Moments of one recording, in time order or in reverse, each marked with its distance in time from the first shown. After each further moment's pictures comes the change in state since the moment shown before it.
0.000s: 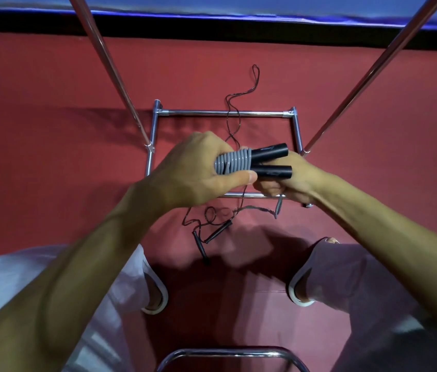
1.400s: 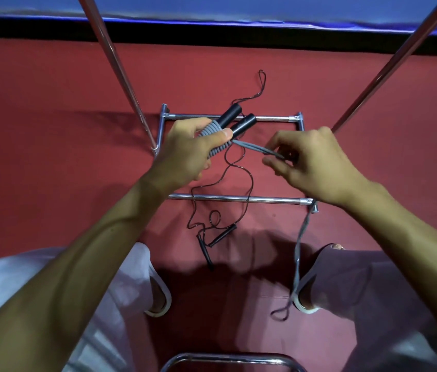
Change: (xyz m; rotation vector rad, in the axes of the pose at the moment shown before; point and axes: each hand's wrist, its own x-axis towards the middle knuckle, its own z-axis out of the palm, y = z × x) left_hand 0.022 -0.025 -0.001 -0.560 0.249 -0.402; right_hand -0.036 -0.041 -0.010 -1.097 0.421 -0.518
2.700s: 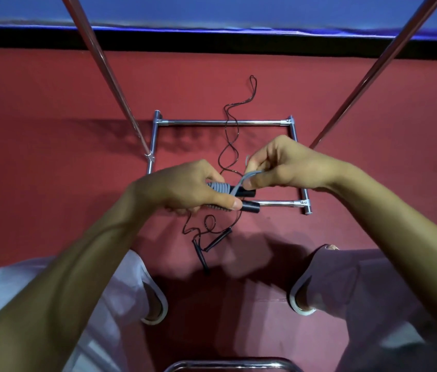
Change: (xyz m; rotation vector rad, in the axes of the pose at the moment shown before) left_hand -0.010 -0.005 -0.002 0.477 -0.619 -0.117; right_hand 0.018 -0.003 -0.001 0.722 -0.545 0.253
